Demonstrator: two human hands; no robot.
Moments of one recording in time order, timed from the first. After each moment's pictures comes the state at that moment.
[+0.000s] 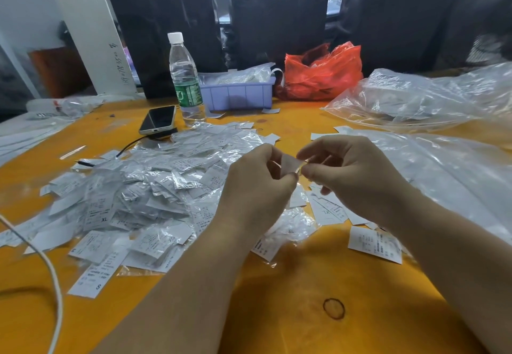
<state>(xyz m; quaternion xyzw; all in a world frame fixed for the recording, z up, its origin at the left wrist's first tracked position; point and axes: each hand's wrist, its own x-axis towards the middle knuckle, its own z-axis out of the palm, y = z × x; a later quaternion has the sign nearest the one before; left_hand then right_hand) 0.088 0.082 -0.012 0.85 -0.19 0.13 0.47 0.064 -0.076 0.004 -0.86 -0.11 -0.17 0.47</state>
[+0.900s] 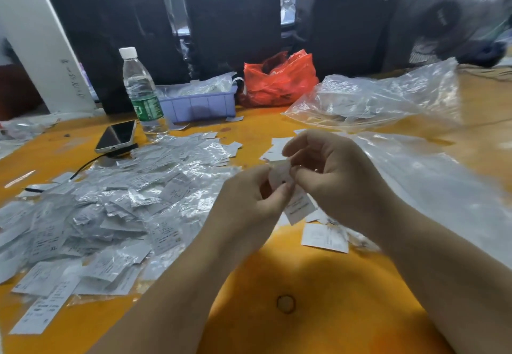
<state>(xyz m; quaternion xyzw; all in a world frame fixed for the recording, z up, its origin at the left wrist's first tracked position) 0.063 0.054 -0.008 0.82 -0.30 0.05 0.49 0.029 -0.098 0.010 -0.84 -0.10 -0.26 0.47</state>
